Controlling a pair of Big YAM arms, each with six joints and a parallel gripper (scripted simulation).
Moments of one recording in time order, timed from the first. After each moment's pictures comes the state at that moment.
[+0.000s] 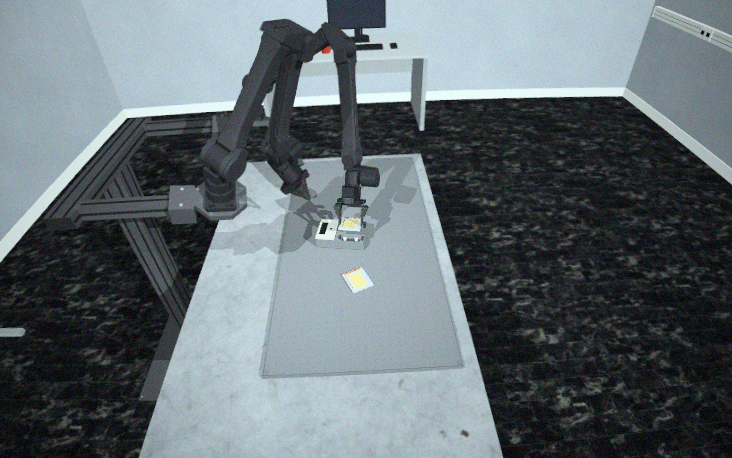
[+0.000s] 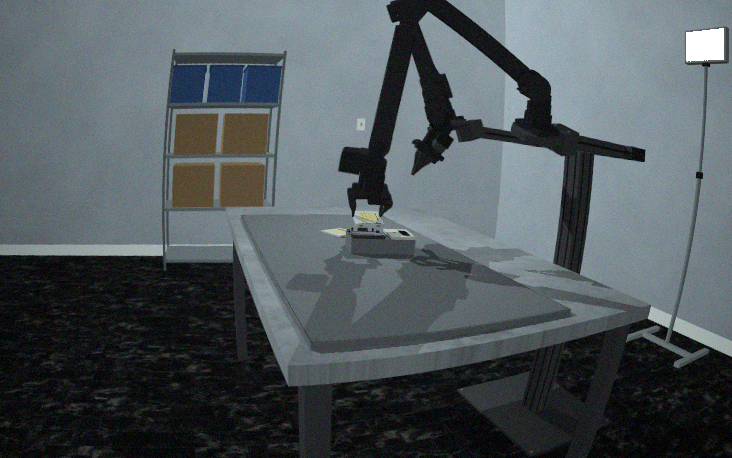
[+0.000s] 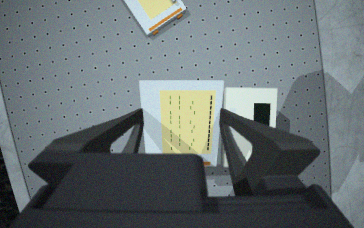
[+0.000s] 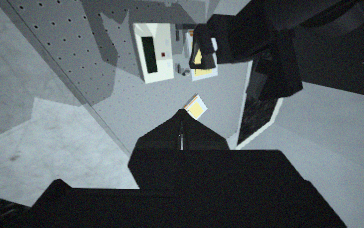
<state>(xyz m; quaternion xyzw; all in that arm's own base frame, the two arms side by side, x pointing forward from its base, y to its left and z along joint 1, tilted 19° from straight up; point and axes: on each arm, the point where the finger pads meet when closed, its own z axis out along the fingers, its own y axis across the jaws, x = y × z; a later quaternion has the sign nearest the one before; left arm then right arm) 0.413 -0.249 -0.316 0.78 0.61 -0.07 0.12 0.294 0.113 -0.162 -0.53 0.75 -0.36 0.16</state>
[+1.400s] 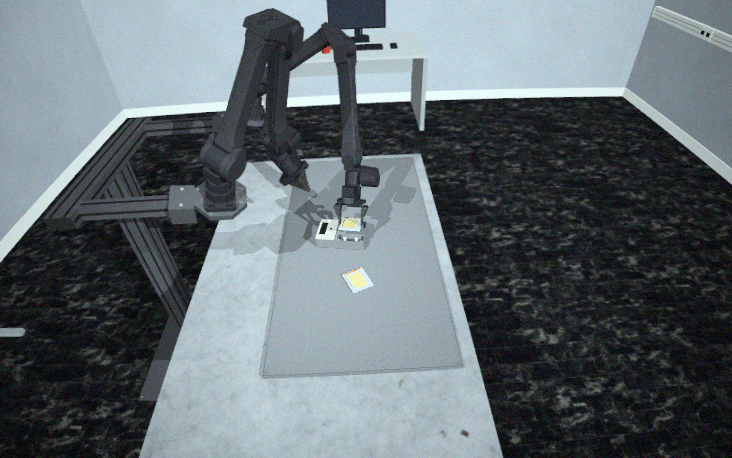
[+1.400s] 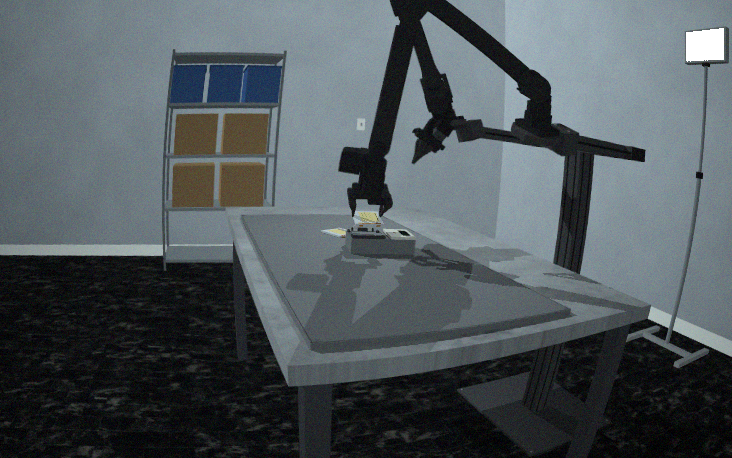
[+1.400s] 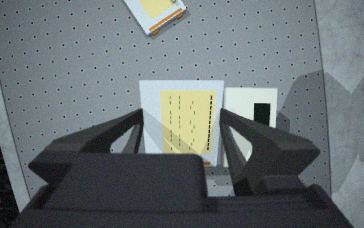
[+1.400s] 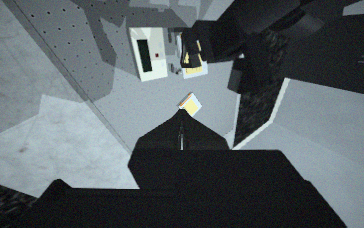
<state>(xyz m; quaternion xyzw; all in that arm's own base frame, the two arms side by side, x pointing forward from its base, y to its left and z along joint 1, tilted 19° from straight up) 0.413 -0.249 -0.316 0.78 0.61 -0.07 0.12 0.290 0.124 -0.129 -0.53 0.75 -0.36 0.17</state>
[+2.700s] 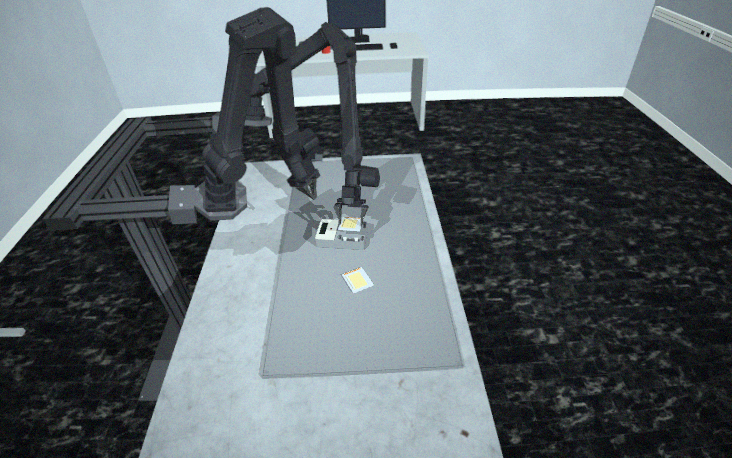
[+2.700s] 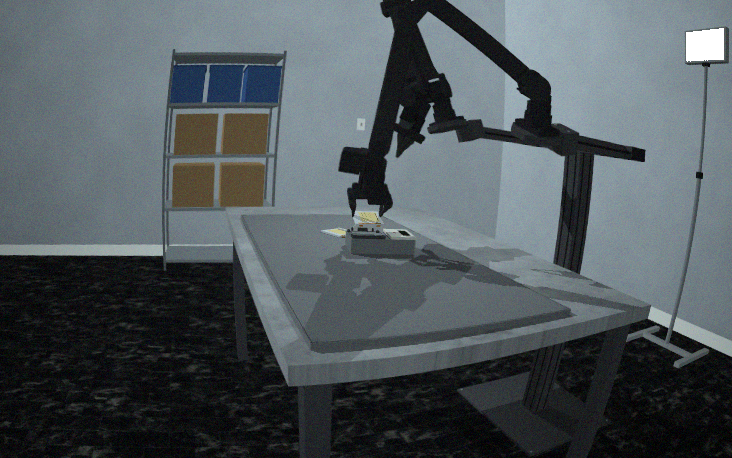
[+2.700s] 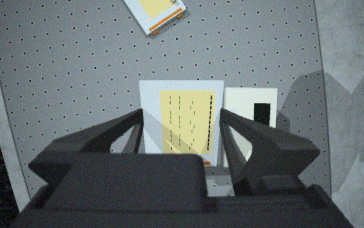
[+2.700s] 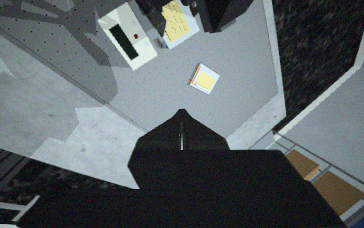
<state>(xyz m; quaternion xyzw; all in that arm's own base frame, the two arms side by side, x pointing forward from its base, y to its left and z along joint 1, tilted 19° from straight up) 0.413 -0.249 -0.316 0.78 0.61 -0.07 0.12 0.299 0.062 -0.095 -0.35 0.88 -0.29 0.15</state>
